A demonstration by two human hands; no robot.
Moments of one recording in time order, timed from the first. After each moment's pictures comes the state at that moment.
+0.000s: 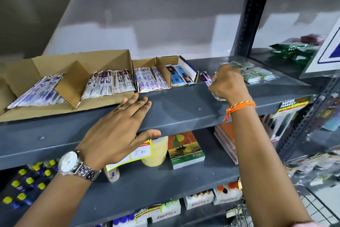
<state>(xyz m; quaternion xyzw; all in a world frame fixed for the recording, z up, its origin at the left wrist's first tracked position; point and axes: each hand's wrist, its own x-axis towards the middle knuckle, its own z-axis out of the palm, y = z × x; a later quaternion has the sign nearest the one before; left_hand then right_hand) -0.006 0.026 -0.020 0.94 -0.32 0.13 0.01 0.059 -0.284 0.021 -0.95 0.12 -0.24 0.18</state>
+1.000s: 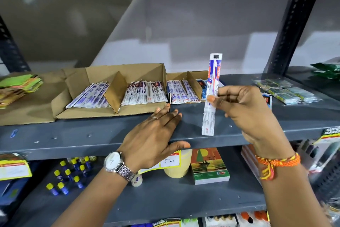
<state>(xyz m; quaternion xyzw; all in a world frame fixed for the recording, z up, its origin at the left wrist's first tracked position) -0.012 0.026 -0.020 0.93 -0.32 0.18 0.02 -0.029 -0.204 0.049 -0.74 -0.10 -0.16 0.64</state>
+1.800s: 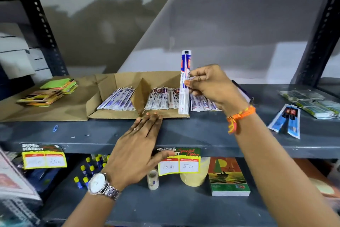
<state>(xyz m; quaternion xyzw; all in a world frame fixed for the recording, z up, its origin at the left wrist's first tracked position) -0.051 0.089 -0.022 0.96 -0.17 0.21 -0.01 0.056 -0.121 0.090 -0.79 -0.17 -0.07 0.59</state>
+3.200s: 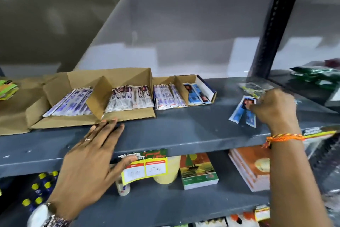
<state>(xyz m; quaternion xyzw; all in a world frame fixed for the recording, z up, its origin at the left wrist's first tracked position) -0.048 0.094 -0.036 0.96 -0.14 0.22 -0.02 0.036 -0.328 0.027 -0.93 0.22 -0.26 0.16</state>
